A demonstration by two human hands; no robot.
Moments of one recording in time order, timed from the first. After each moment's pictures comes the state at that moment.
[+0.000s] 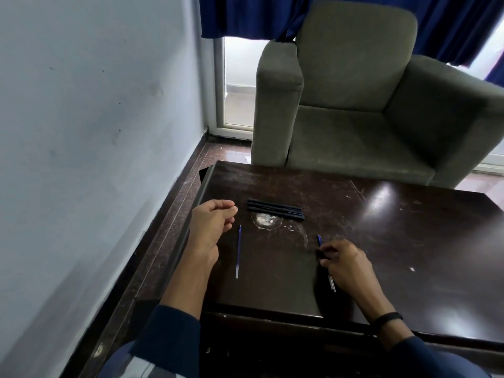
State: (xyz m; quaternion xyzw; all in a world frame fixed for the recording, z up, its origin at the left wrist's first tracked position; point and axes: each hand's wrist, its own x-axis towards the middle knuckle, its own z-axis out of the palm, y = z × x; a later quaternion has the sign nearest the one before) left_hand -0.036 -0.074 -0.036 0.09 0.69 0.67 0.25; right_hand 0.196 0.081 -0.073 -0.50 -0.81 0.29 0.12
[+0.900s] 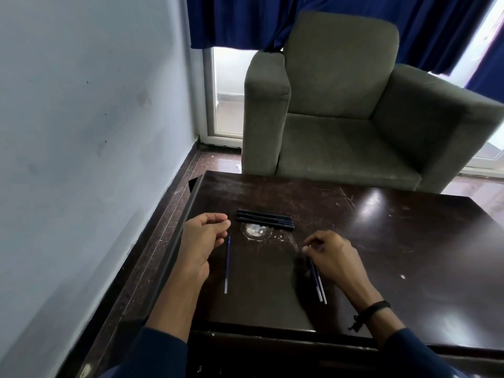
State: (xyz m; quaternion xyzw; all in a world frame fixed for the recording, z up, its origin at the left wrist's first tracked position) left_hand -0.033 -0.069 -0.040 0.11 0.69 0.67 0.27; right_hand 0.176 0.091 -0.043 -0.46 -0.84 0.24 0.13
